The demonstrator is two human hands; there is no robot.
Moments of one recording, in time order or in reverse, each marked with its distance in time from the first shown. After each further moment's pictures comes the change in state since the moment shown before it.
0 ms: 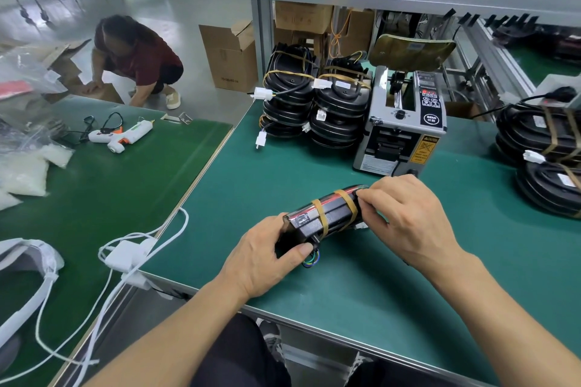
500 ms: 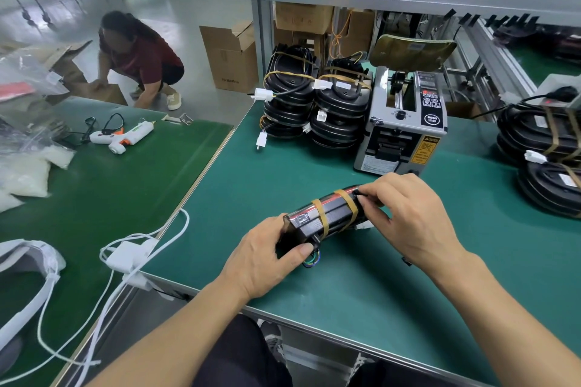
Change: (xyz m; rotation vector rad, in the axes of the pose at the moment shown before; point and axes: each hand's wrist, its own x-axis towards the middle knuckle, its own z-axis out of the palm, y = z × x) left_hand 0.000 0.002 -0.001 0.000 -0.013 -0.011; right_hand 0.005 -0.001 -0.006 0.041 -0.061 0.100
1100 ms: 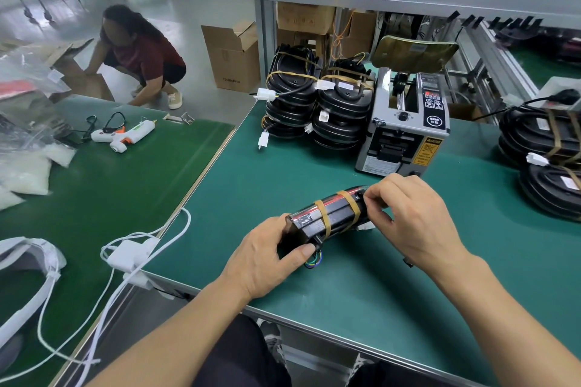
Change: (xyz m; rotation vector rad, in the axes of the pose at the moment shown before) left_hand 0.000 -0.001 0.000 0.007 -0.003 -0.003; right_hand 0.002 -0.003 -0.001 -0.050 -0.001 0.022
